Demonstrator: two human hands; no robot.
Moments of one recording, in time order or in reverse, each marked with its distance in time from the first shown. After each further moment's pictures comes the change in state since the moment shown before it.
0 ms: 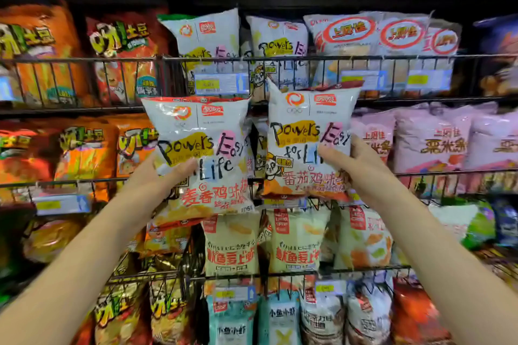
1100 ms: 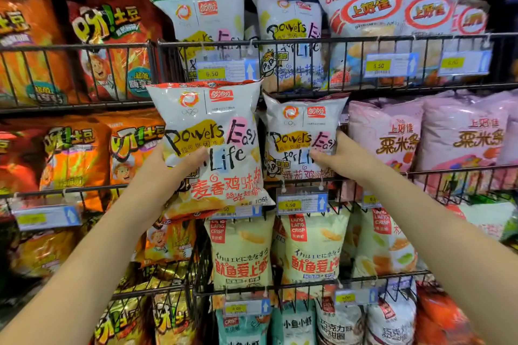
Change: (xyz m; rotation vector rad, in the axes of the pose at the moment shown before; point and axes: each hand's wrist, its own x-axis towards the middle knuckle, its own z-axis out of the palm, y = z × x) left_hand 0.040 -0.001 0.015 -0.083 -0.036 0.023; right_hand 0.085 0.047 0.019 -0.558 -0.031 0.034
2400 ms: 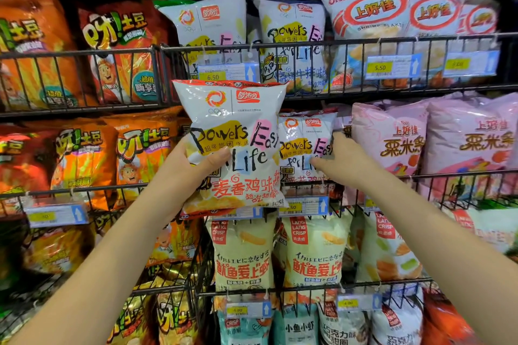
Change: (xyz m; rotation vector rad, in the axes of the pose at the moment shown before) left_hand -0.003 0.013 0.026 0.084 -0.023 0.037; right_hand 0.002 -0.007 0.005 -0.406 0.041 0.110
